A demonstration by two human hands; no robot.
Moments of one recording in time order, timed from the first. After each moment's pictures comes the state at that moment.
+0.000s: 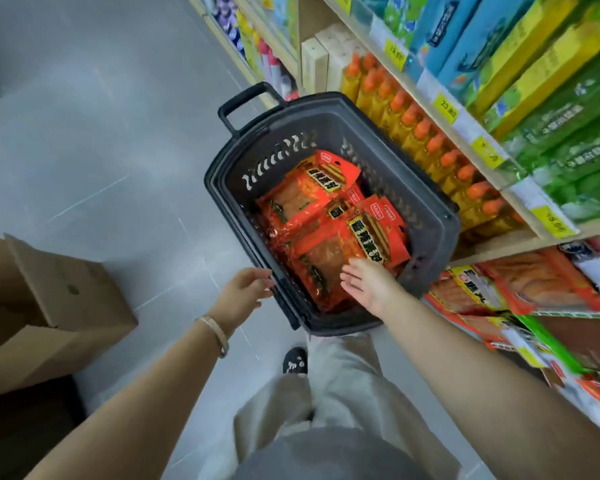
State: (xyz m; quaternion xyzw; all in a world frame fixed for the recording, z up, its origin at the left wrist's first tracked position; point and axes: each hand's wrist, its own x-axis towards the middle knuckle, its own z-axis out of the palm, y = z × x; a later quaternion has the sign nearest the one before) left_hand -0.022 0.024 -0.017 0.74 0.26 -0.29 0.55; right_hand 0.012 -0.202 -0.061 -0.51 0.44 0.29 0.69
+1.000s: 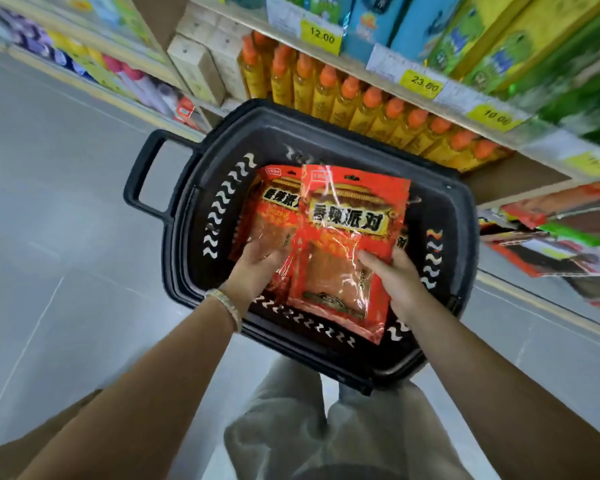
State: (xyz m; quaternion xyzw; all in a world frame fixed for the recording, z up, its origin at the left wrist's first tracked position) left_hand 0.201 0.015 -0.073 0.74 0.10 -0.49 0.46; right_hand 0.064 -0.177 -0.085 -0.52 0.50 0.07 0.69
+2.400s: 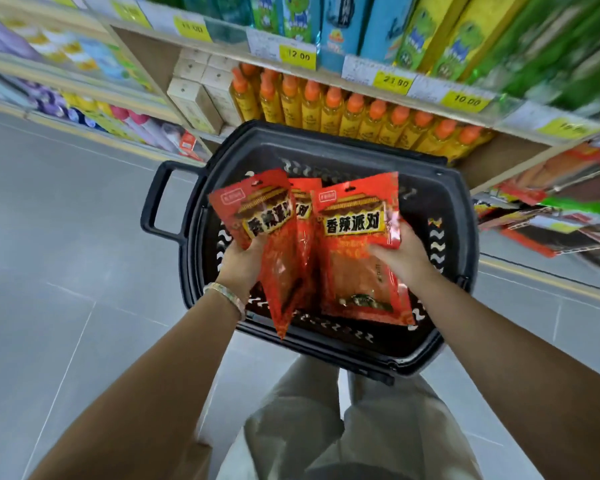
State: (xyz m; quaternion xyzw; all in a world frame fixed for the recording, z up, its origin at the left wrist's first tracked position) left_hand 0.228 0.022 -0.062 0.77 0.13 -0.39 0.48; right_hand 0.067 -0.189 -0.092 -0.68 0.47 0.04 0.56
